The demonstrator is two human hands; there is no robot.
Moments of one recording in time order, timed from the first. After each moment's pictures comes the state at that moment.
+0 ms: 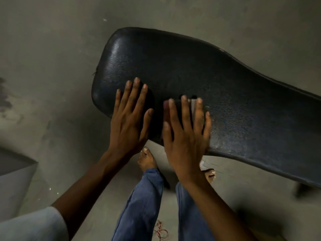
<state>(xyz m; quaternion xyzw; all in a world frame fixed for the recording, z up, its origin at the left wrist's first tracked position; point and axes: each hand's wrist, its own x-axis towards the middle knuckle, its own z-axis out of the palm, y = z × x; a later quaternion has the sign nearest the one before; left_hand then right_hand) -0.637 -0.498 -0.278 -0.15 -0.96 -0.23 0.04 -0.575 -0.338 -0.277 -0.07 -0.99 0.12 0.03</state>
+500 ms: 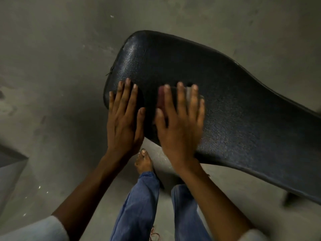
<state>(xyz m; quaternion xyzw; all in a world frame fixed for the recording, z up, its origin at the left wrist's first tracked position) -0.643 -0.531 -0.283 -0.06 -0.95 -0.31 0.07 -0.631 -0.379 -0.269 -0.05 -0.99 0.11 0.01</state>
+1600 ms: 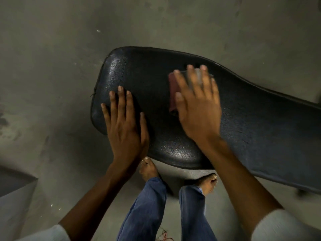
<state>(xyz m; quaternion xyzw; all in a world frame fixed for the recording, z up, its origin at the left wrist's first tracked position) -0.667 -0.489 -0.277 -0.02 -0.98 -0.19 0.05 -0.693 -0.286 -0.263 -0.03 -0.99 0.10 -0.04</state>
